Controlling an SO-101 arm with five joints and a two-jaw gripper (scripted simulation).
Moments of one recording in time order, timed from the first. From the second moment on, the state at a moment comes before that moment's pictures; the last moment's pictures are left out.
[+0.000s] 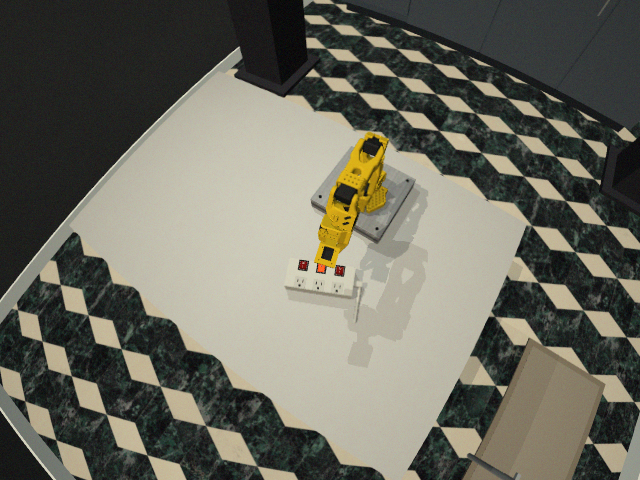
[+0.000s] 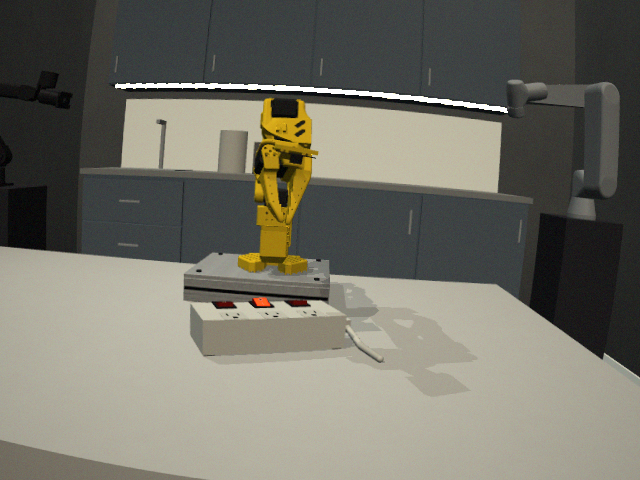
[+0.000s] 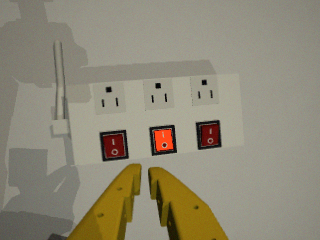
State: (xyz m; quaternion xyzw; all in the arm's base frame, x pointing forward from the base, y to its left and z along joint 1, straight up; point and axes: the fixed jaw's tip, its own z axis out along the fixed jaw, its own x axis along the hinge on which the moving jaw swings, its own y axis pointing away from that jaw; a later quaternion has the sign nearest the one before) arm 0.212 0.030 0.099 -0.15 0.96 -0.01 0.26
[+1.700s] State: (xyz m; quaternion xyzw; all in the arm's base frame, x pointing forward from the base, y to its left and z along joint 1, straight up) arm 0.167 -0.016 0.045 0.53 0.85 0.02 0.05
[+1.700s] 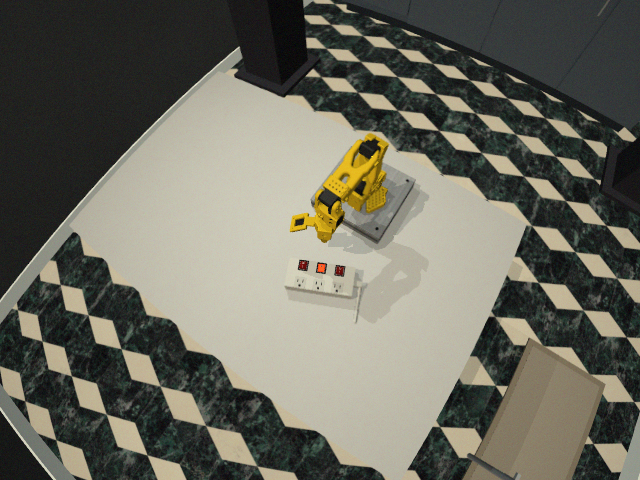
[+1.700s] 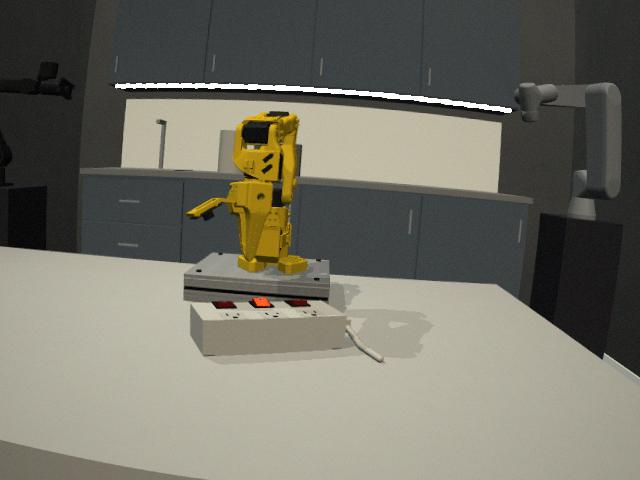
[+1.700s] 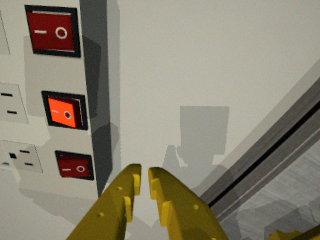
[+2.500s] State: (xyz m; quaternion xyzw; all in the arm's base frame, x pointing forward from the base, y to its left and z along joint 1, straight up) arm 0.155 -0.022 0.037 0.63 0.78 0.01 0.01
